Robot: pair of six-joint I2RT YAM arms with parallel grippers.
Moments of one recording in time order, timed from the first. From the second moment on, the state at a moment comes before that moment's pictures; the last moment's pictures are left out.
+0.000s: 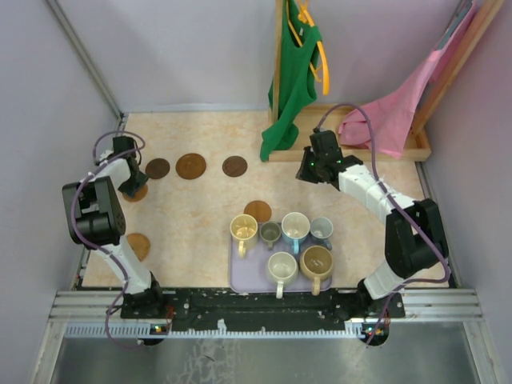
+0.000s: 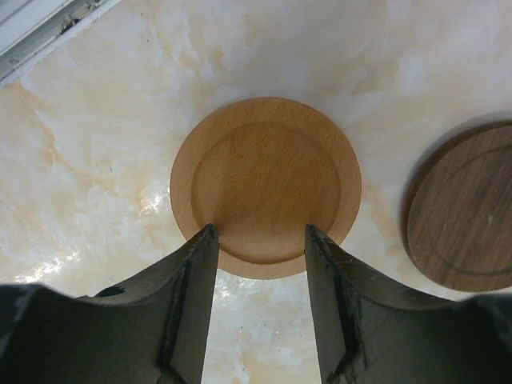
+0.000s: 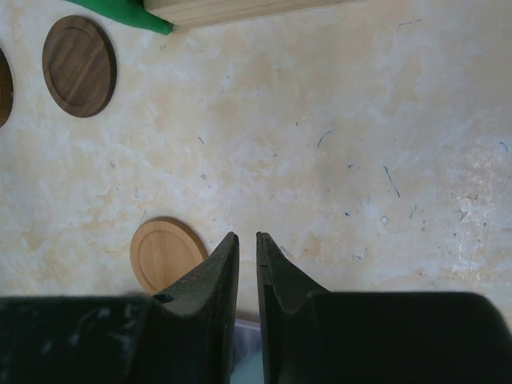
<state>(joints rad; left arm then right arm) 0.21 1.85 1.21 -0.47 -0.41 -0.76 0.40 1.57 1.13 -0.36 -0.01 0.56</state>
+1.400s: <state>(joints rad) -0.01 1.75 1.09 -0.50 -0.25 -0.61 0.42 1.51 1.05 -0.32 -0.02 0.59</state>
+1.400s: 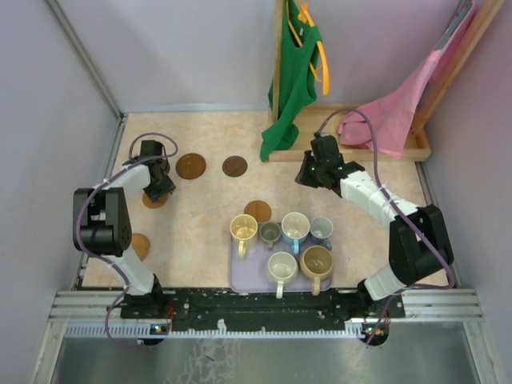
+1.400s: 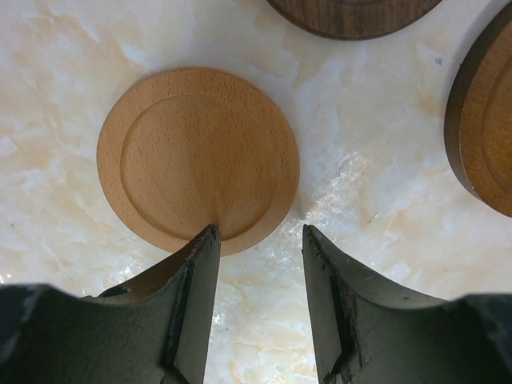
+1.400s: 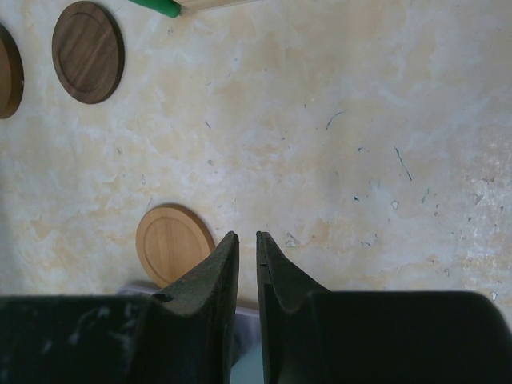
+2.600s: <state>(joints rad) -0.02 1.70 1.10 -0.63 -0.24 -0.66 0.42 1.51 1.05 -0.32 -0.02 0.59</state>
